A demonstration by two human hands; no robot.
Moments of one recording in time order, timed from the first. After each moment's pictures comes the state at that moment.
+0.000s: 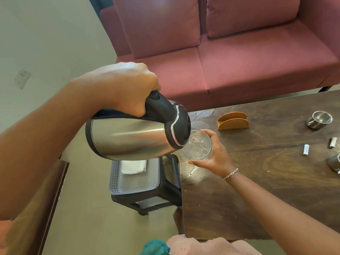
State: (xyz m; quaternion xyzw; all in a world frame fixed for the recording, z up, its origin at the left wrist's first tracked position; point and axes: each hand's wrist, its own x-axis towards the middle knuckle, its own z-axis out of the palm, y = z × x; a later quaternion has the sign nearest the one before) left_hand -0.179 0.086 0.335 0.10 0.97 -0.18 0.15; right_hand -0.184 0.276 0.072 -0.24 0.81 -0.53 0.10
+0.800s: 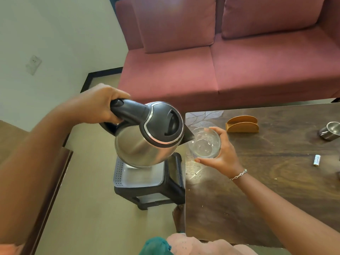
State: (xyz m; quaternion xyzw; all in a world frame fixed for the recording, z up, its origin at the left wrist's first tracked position) left_hand -0.117 -0.013 0.302 -0.01 0.99 0.12 0.11; right_hand -0.186 0.264 0.083 -0.27 0.78 -0.55 0.10
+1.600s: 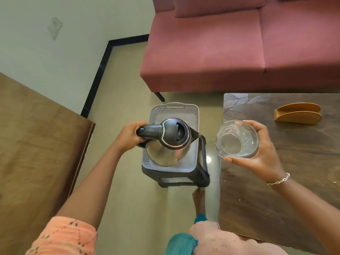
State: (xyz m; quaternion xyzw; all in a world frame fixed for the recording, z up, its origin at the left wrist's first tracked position) left_hand -0.040 -0.142 0.102 -0.21 0.92 0.33 0.08; right_hand -0.159 0.190 0.078 -0.28 0.76 -0.57 0.15
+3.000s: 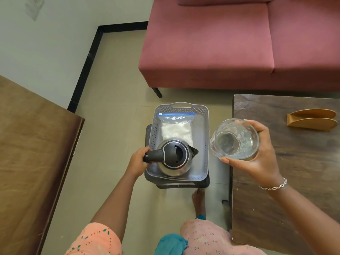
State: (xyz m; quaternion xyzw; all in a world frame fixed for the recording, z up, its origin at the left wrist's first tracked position) left_hand 0.003 -0.189 -0.033 -0.32 0.87 0.37 0.09; right_hand -0.151 0.099 0.078 -0.27 0.75 -0.59 0.14
